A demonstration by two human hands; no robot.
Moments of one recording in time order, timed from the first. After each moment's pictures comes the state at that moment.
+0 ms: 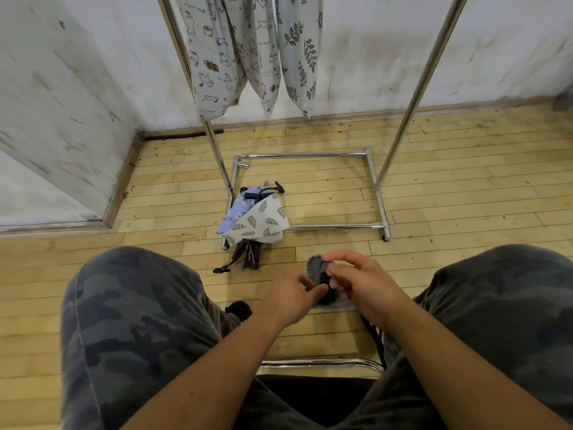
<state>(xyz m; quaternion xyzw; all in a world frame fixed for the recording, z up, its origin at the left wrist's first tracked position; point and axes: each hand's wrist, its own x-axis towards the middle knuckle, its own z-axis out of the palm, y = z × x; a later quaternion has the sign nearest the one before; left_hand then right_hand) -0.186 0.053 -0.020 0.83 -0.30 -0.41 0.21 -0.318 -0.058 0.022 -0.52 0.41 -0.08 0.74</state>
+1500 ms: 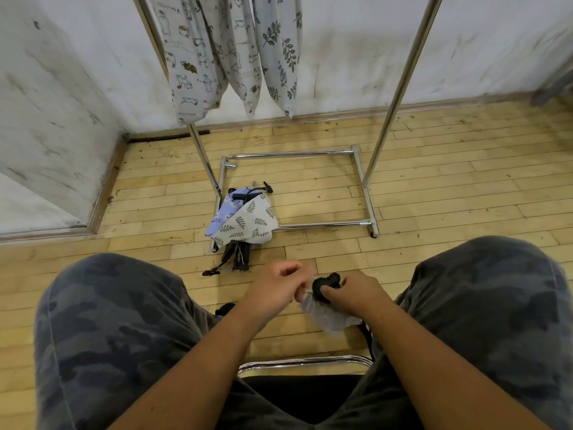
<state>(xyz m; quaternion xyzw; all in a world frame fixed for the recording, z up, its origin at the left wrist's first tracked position) -0.189 0.053 0.027 0.72 -0.30 -0.48 0.41 -0.323 -0.065 0.000 -0.77 0.50 0.21 0.34</state>
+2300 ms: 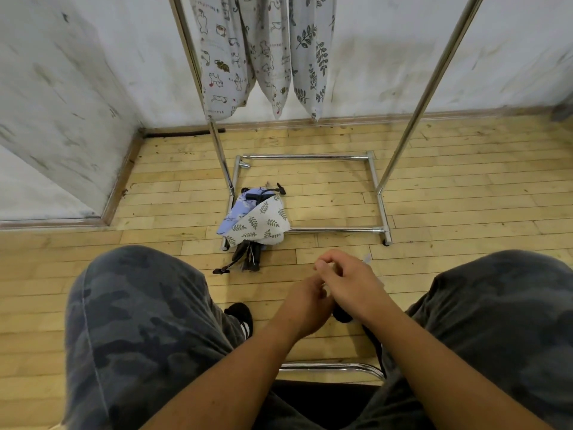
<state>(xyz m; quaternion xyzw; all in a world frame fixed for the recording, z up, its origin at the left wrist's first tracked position) -0.205 0.049 -0.007 0.77 -0.41 -0.39 0.30 -0.290 -0.037 0.042 -0.75 0.40 -0.04 0.52</state>
